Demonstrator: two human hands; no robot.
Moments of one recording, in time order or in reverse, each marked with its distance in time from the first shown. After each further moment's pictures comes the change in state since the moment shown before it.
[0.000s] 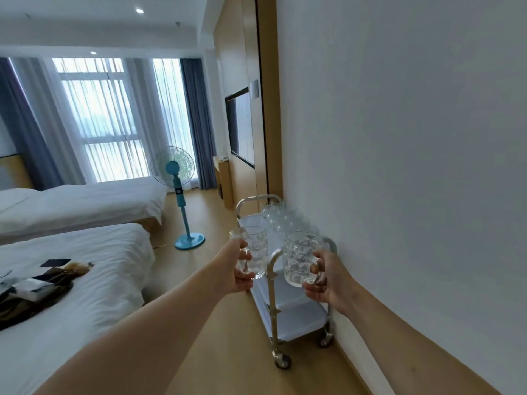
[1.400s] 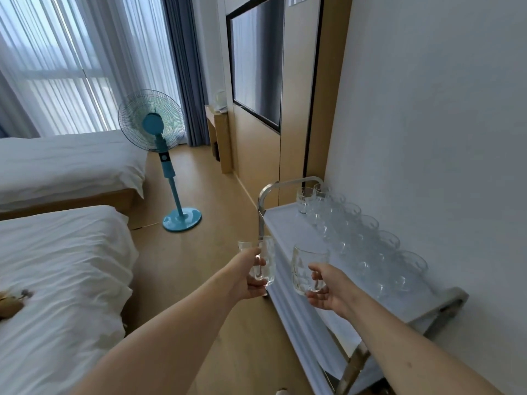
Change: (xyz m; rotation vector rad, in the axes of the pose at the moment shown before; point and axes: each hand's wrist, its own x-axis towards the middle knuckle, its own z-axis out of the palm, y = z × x) left_hand 0.604 0.157 -0.165 0.006 -0.114 -0.239; right_hand 0.561 -0.026 0.293 -0.161 0.090 0.255
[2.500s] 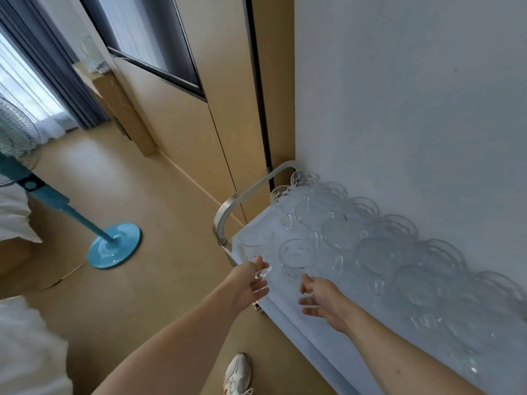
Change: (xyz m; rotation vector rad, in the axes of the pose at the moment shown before) left_hand 0.394 0.184 0.059 0.164 -0.147 -0.227; right_hand 0.359 -0.090 0.037 0.183 0.142 0.193
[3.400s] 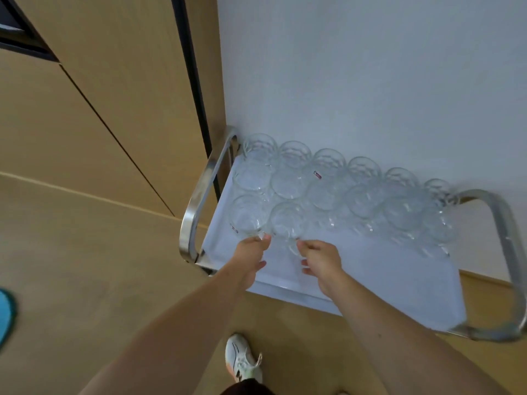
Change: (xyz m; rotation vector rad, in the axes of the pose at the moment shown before) left_hand 0.122 0.066 -0.005 0.503 -0.413 -0.065; right_hand 0.047 -0.027 0.085 0.282 0.780 0.049
